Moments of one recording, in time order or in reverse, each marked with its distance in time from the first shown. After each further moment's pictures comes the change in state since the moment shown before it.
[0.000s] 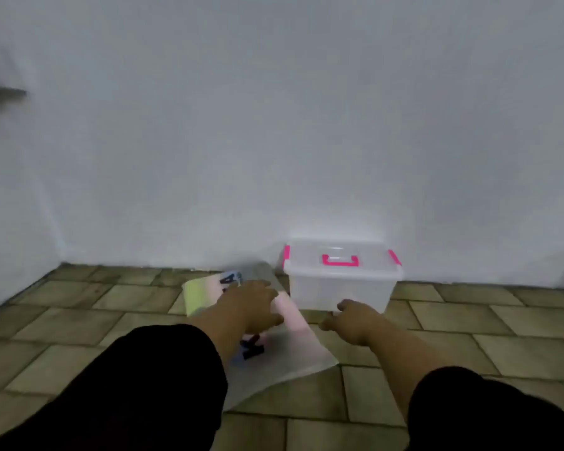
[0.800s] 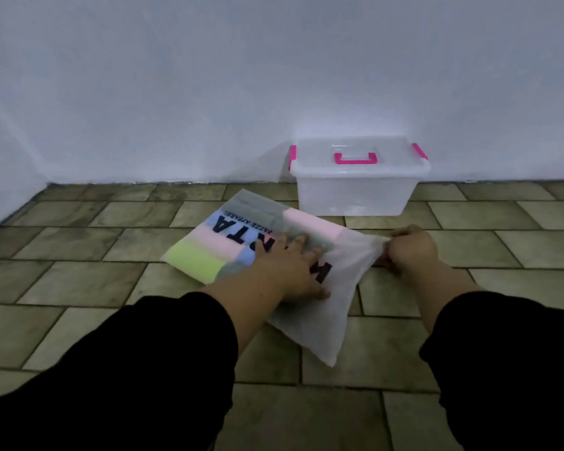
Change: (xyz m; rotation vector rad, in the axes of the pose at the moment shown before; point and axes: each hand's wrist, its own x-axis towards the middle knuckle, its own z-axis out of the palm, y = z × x) left_hand -0.045 0.057 0.060 0.034 -0.228 0.096; right_hand 0.042 0.093 0.044 0.551 0.331 0.295
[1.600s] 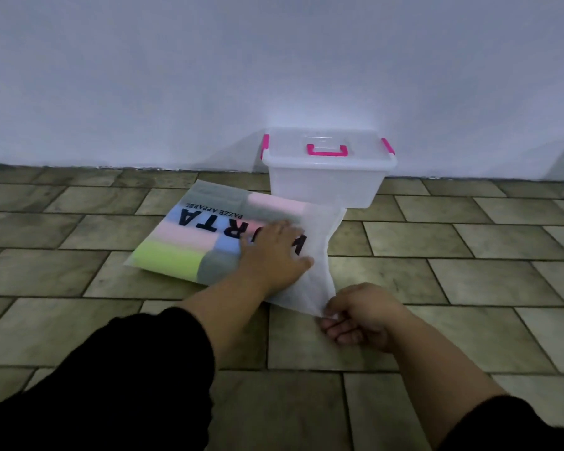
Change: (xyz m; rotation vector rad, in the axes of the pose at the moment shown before) left_hand 0.029 0.017 0.037 -0.388 0.383 -0.024; right_hand -0.113 0.032 -0.014 0.061 -0.634 0.282
